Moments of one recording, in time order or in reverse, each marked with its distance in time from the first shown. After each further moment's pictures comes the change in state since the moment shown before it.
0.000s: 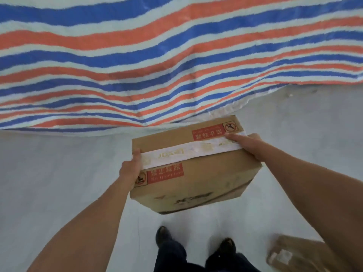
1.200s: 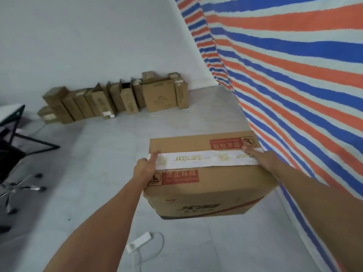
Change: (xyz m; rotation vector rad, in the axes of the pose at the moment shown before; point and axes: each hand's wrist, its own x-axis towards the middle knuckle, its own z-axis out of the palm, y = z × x) left_hand 0.095 -0.339 -0.759 -0.745 1.102 -0.427; right_hand -0.330 -0.444 0.984 -0.785 -0.920 -0.929
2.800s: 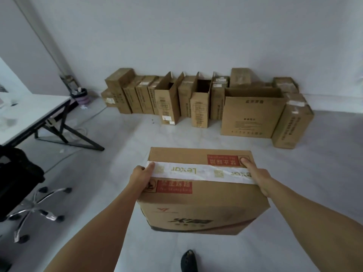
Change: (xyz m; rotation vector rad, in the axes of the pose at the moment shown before) left_hand 1.099 0.102 -0.229 -0.115 0.271 -0.410; right_hand 0.875 -0.626 0.765 -0.106 -0.475 0.114
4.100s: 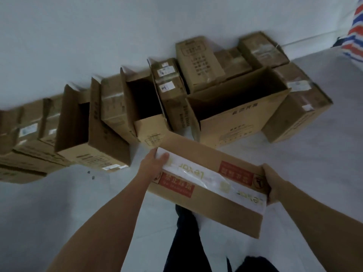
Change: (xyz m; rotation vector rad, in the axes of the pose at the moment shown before) left_hand 0.790 0.534 0.314 0.441 -0.521 0.356; right_hand 0.678 -0.371 0.035 0.474 0.163 0.800
